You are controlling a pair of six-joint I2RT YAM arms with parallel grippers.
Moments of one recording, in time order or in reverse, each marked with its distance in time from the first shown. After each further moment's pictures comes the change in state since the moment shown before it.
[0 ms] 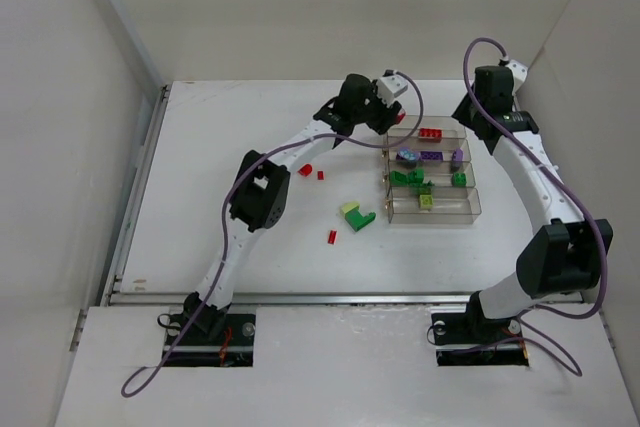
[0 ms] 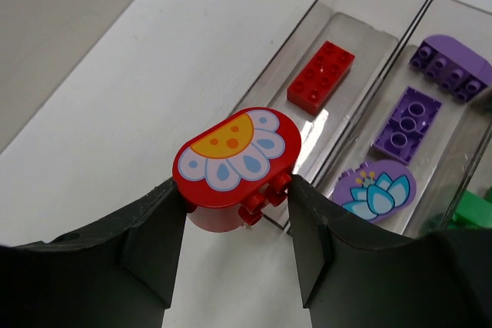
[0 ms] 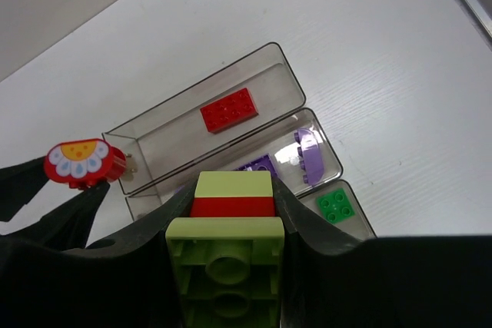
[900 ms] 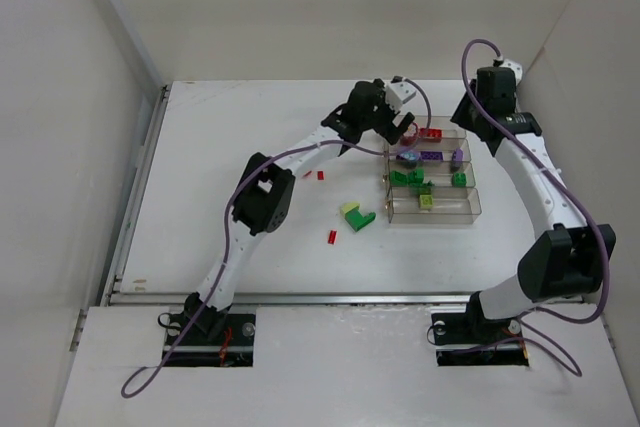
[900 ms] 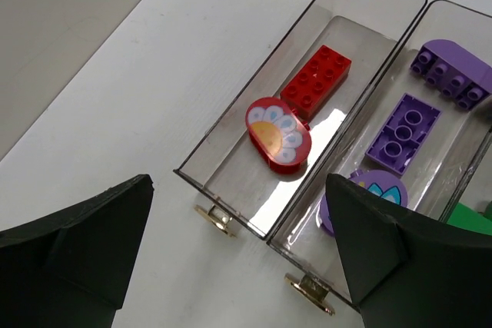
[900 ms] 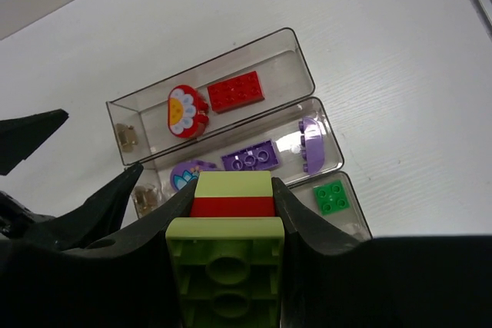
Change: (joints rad) left arm -0.049 -0.006 -0.059 0.119 -0.097 0.010; right arm 0.000 -0.012 -0.001 -0.033 -0.061 -0.076
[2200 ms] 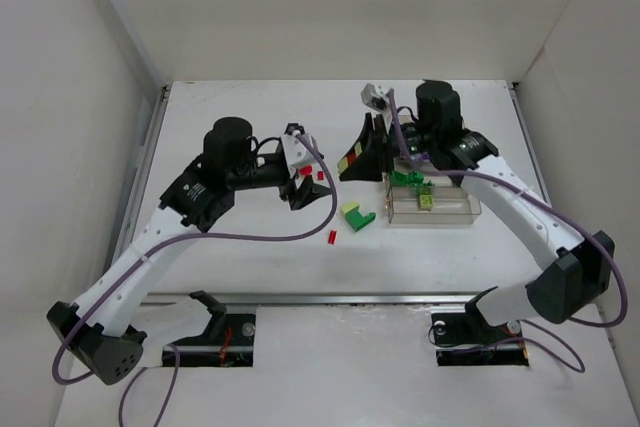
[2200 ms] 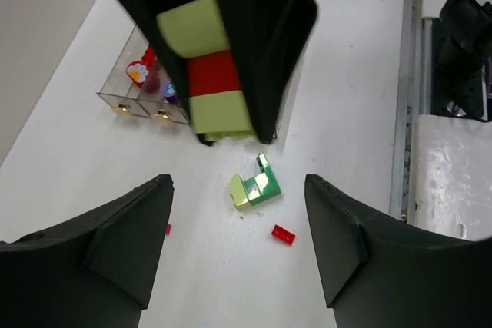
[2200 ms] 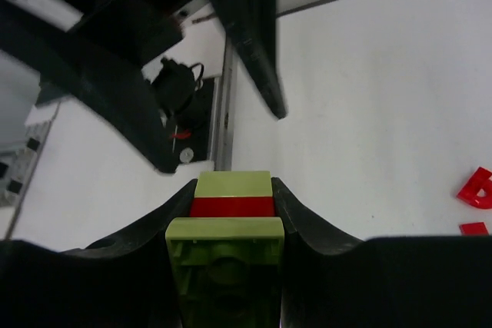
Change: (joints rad) left arm 0.078 -1.347 -0.892 -0.481 0.465 0.159; right arm 0.420 -0.117 -0.113 0.262 -1.423 -0.484
